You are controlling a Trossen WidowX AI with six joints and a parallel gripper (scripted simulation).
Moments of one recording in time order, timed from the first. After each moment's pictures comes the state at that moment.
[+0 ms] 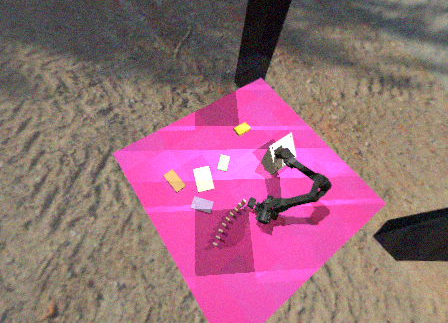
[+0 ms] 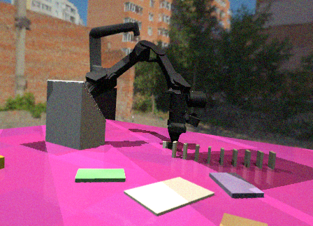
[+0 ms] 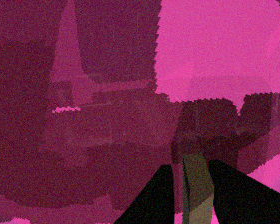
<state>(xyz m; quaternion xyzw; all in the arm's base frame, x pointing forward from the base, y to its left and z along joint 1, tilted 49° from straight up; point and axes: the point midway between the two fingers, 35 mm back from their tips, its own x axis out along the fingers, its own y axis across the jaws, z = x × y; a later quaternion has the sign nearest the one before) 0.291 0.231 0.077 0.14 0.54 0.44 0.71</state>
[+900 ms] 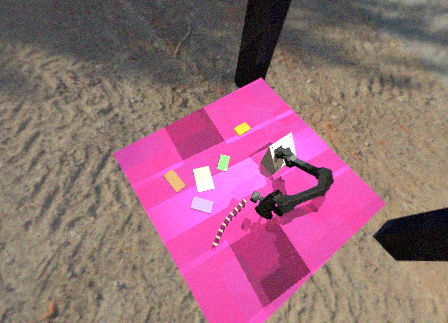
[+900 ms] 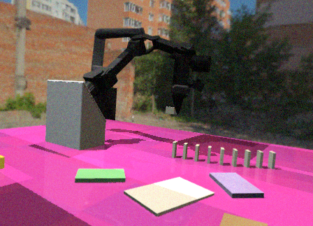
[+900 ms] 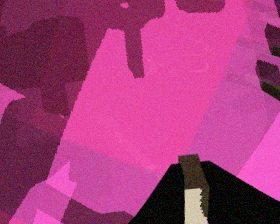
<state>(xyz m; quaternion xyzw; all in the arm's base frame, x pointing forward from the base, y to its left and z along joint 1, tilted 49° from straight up) 0.293 0.127 0.158 0.14 0.56 0.42 0.70</state>
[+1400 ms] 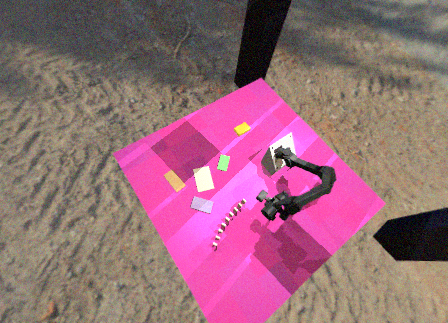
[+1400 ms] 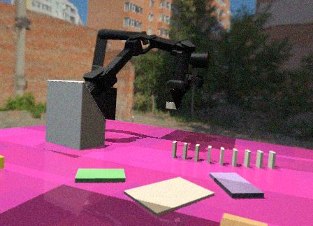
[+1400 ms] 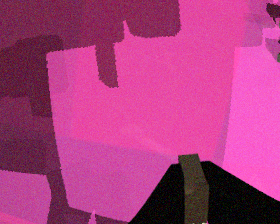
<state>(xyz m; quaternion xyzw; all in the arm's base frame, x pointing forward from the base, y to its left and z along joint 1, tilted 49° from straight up) 0.280 0.131 0.188 0.21 0.59 0.37 0.68</state>
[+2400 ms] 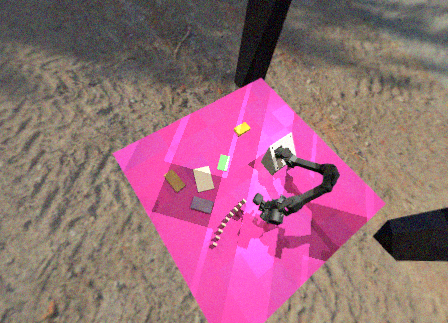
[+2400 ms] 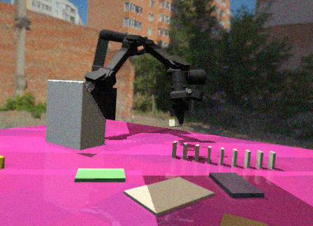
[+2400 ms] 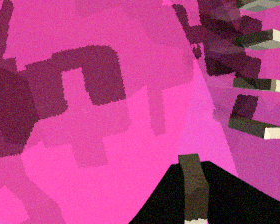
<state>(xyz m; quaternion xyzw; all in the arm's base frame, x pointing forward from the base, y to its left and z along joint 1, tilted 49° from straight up) 0.305 0.162 0.137 0.12 0.53 0.27 0.79</state>
